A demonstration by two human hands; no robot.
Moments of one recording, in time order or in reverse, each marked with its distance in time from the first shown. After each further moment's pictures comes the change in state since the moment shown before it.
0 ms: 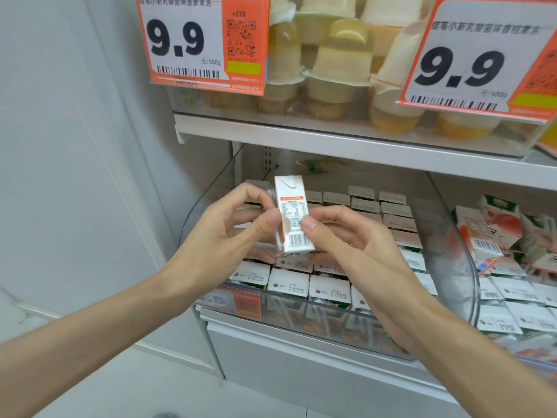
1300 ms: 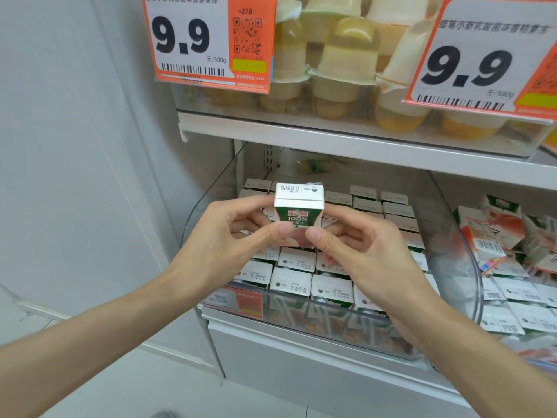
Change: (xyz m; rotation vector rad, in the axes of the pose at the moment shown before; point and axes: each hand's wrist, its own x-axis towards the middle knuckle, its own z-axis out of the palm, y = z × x) left_hand 0.003 -0.005 -0.002 0.223 0.021 0.098; right_hand 0.004 0.009 -0.009 -0.193 0.021 -0.128
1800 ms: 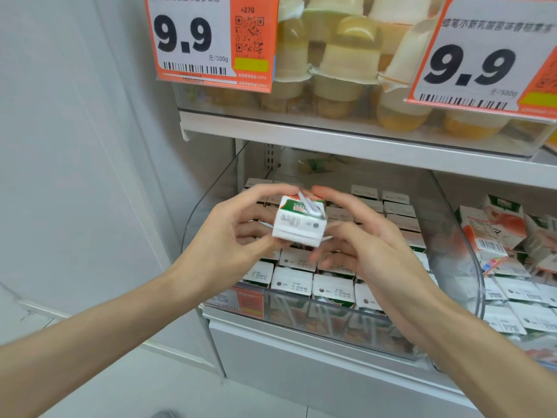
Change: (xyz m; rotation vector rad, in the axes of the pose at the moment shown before) left_hand -0.003 0.001 0.001 -0.036 -0.049 -0.012; right_hand -0.001 -0.012 -0.001 0.173 -0.045 0.135
